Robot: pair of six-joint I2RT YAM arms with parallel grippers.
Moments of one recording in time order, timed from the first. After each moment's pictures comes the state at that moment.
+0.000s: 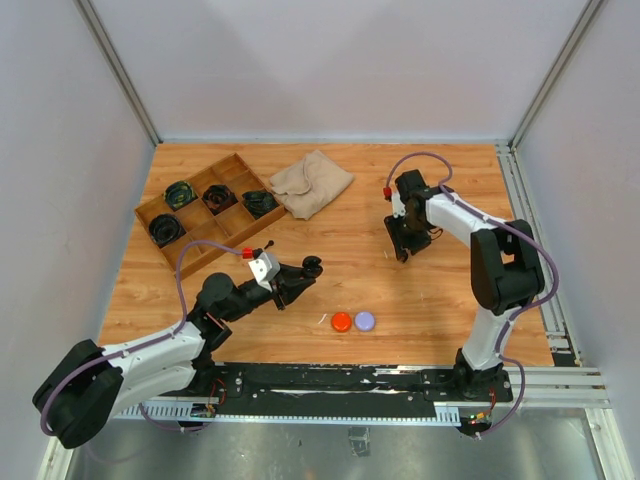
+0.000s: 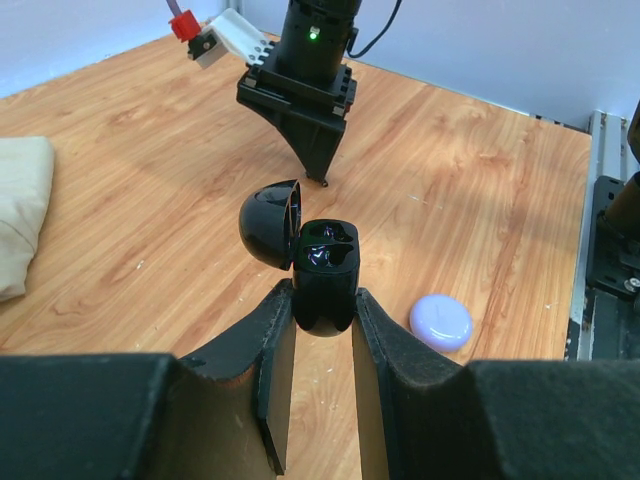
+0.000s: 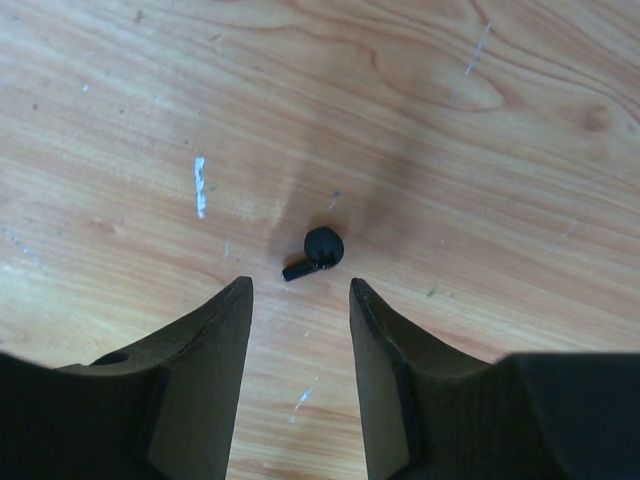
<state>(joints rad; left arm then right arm) -0.70 0.93 0.14 0.87 0.36 -0.10 0.31 1.82 1.26 -0.76 -0.05 -0.04</state>
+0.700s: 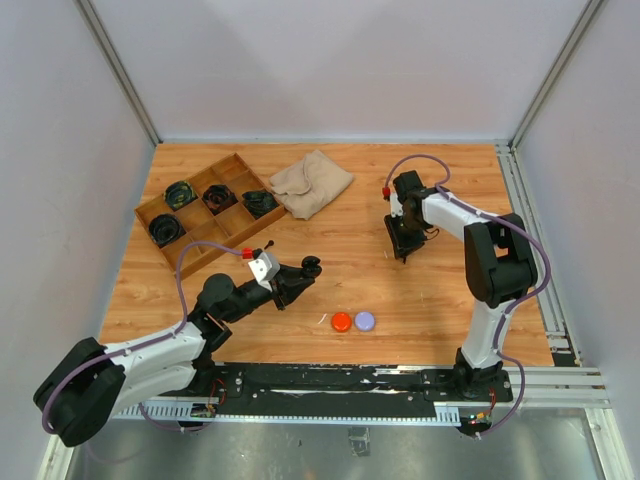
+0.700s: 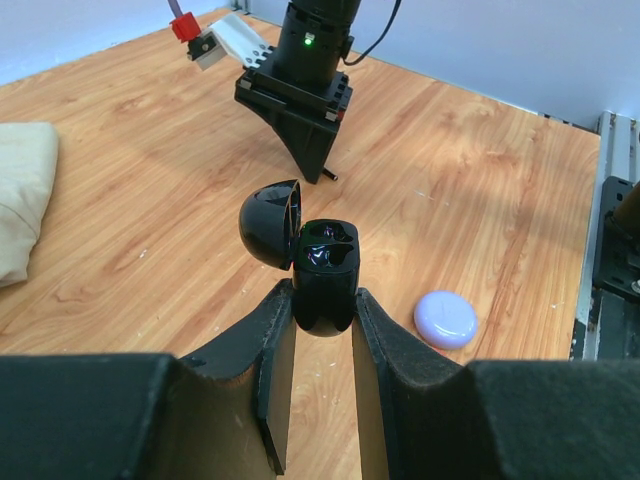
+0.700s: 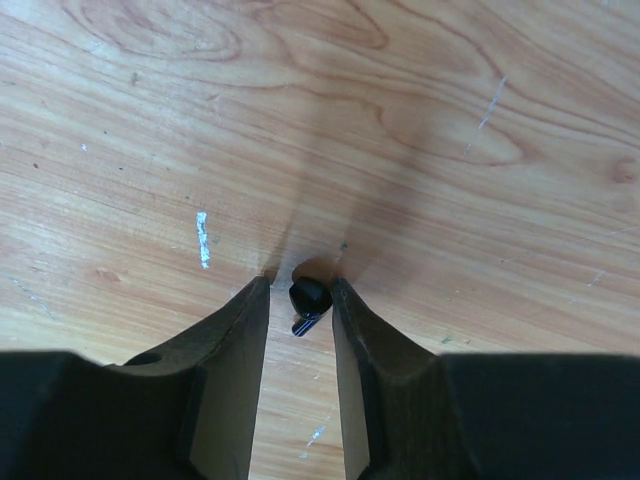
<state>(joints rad) -0.70 0.94 0.13 0.89 0.33 -0.11 0.31 1.90 1.28 -0.71 -0.06 -0.01</state>
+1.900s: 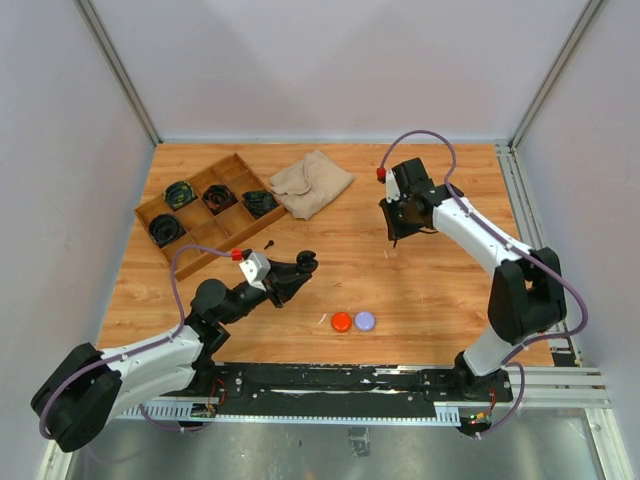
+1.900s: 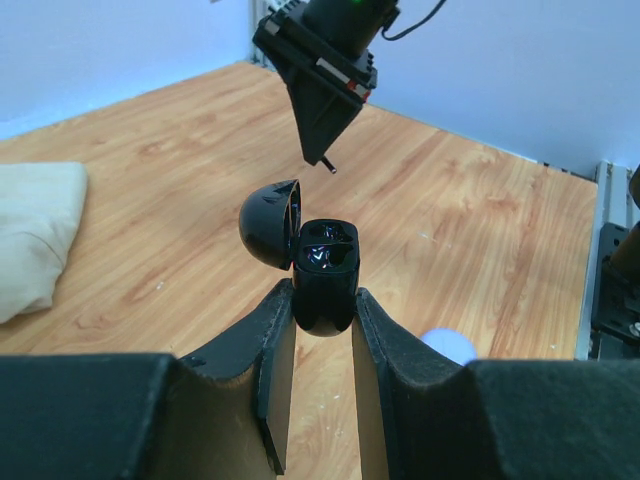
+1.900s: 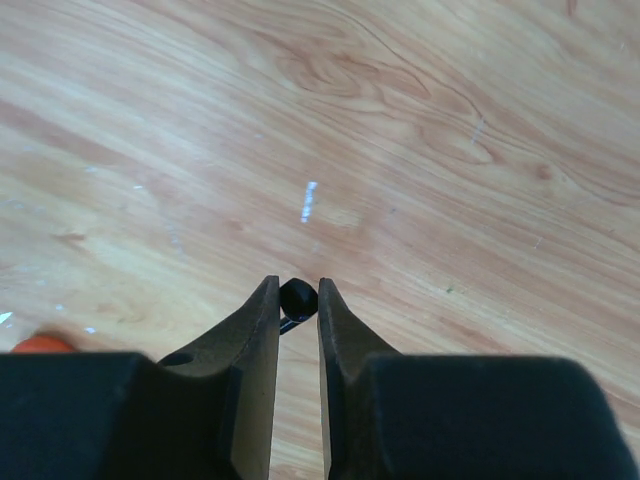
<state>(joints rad) -0.70 0.92 0.10 0.98 0.30 -0.14 0.38 1.67 1.28 -0.71 -0.06 0.00</state>
